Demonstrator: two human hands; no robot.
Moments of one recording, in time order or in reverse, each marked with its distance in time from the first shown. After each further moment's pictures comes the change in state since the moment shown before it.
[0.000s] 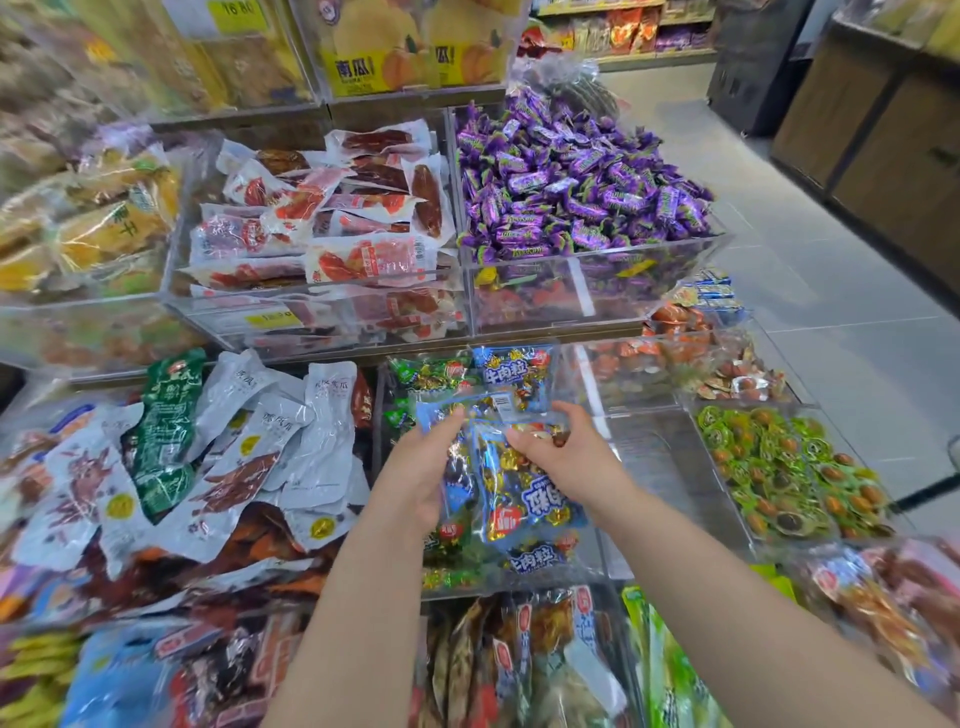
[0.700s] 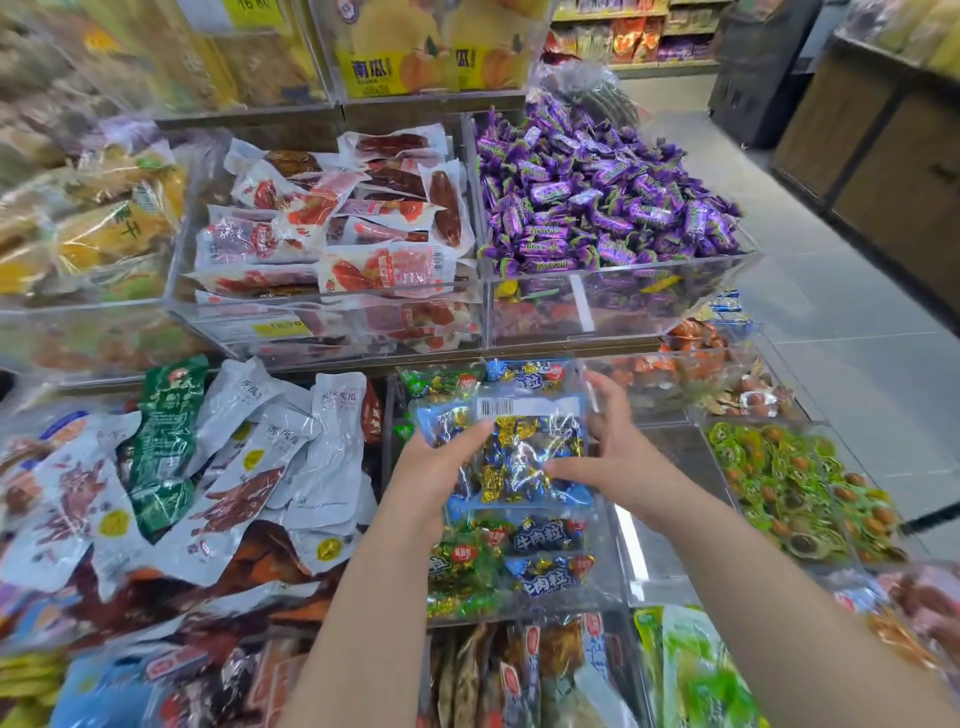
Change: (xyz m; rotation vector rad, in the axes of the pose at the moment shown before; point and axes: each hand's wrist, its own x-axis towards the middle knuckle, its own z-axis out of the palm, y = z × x) left_hand 0.011 0.005 -0.011 0.038 -0.043 0.132; right_hand 0.006 -0.013 -0.029 0.144 -0.223 -0.194
